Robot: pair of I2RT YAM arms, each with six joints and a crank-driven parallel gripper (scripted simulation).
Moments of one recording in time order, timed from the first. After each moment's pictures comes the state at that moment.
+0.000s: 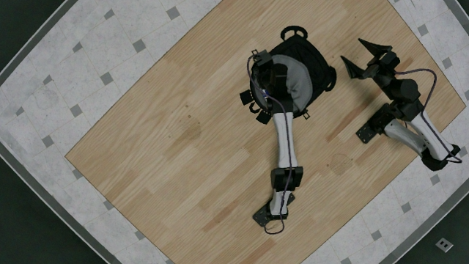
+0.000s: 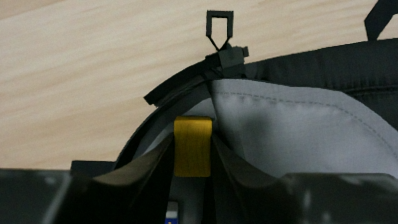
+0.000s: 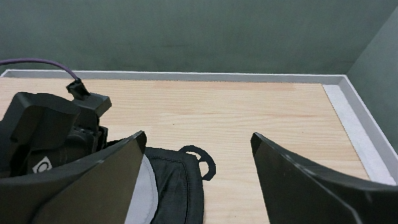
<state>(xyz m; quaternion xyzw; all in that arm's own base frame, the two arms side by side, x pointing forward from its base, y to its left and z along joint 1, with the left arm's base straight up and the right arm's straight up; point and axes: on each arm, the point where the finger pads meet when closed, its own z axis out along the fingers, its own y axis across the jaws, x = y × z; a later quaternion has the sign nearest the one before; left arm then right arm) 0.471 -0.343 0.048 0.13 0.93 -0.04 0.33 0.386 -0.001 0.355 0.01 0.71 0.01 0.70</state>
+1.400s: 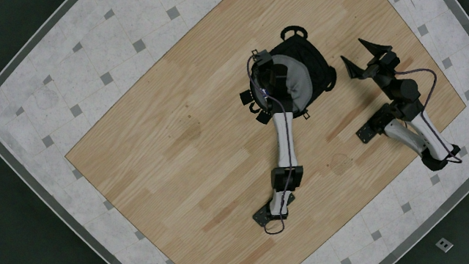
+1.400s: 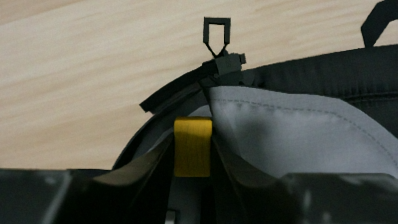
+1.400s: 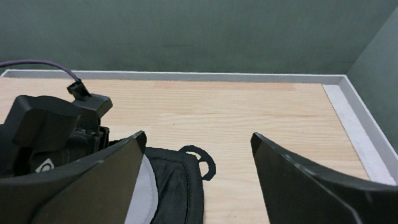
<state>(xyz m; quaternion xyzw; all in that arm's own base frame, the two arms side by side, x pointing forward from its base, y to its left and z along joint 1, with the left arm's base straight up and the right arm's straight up) 0.474 -0.346 0.045 0.12 0.93 -0.05 0.35 0.386 -0.001 0.355 0.01 0.71 0.01 0.70</state>
